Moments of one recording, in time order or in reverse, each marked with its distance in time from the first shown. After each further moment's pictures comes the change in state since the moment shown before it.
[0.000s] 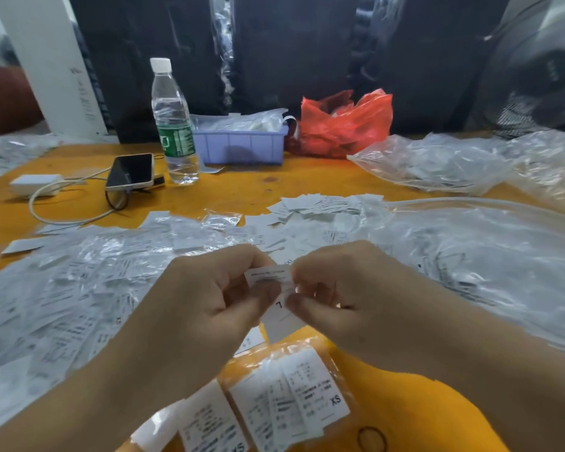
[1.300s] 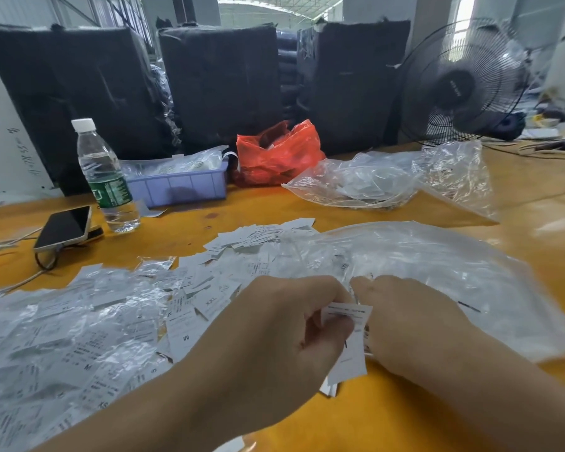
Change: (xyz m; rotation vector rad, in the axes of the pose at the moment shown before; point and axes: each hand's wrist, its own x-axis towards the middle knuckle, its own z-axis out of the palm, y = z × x) left_hand 0.043 0.089 0.088 0.077 -0.217 0.320; right_hand -0.075 0.071 -0.045 -0.534 -0.031 0.598
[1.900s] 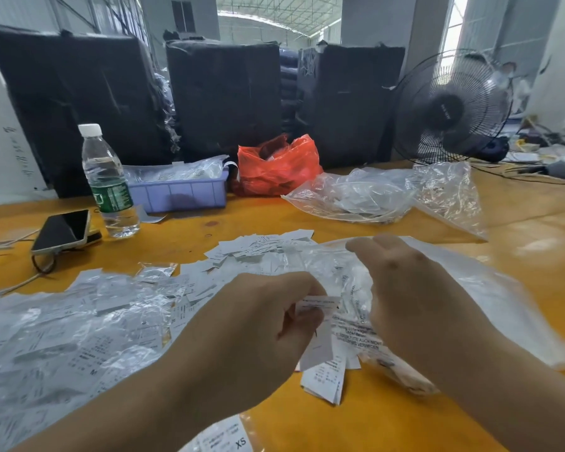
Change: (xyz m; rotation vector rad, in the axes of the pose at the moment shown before) left_hand -0.005 -0.017 -0.022 0.100 0.039 -0.031; right_hand -0.010 -0.012 -0.030 0.163 0.372 -0.068
